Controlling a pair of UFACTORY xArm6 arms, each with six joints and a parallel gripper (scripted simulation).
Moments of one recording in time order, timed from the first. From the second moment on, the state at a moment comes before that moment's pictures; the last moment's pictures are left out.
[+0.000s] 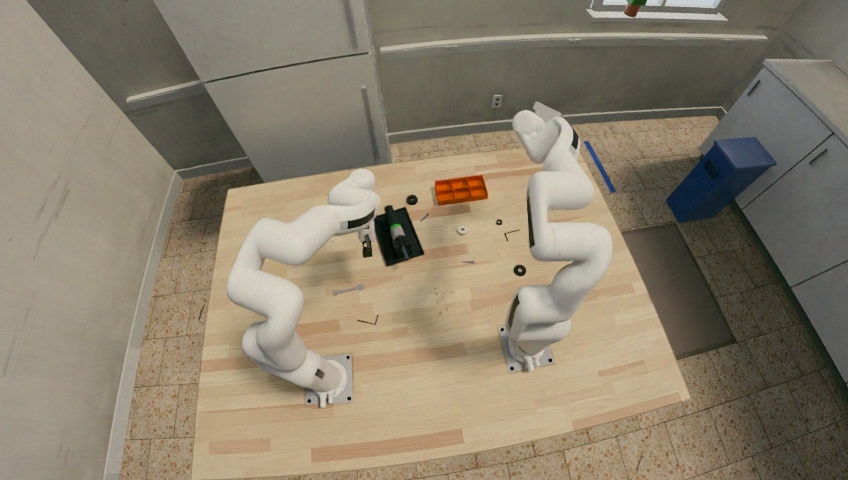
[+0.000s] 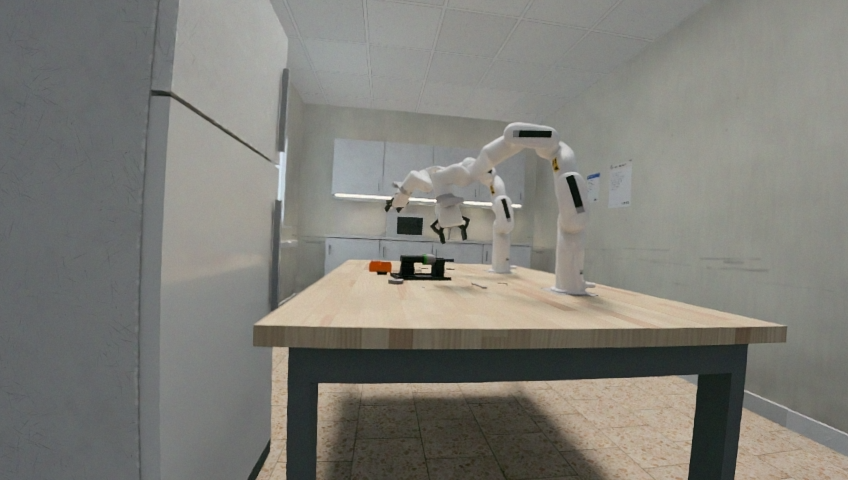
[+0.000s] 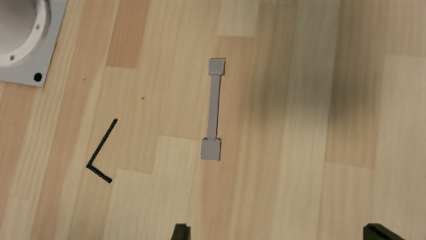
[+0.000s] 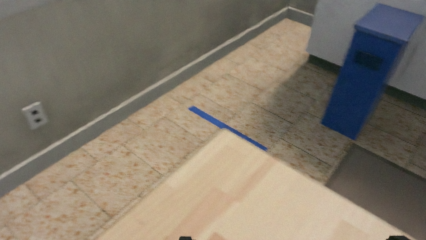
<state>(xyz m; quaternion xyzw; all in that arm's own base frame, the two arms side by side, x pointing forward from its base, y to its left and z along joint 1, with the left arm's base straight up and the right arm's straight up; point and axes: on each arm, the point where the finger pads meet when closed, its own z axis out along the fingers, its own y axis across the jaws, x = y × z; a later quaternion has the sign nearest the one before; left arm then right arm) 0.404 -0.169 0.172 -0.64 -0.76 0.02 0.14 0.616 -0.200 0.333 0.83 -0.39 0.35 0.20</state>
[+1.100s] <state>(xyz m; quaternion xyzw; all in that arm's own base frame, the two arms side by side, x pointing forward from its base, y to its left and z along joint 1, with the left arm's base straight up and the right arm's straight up) 0.408 -0.247 0.187 -0.91 -0.40 0.02 0.05 0.327 -0.436 0.293 0.79 -0.57 0.12 0.22</state>
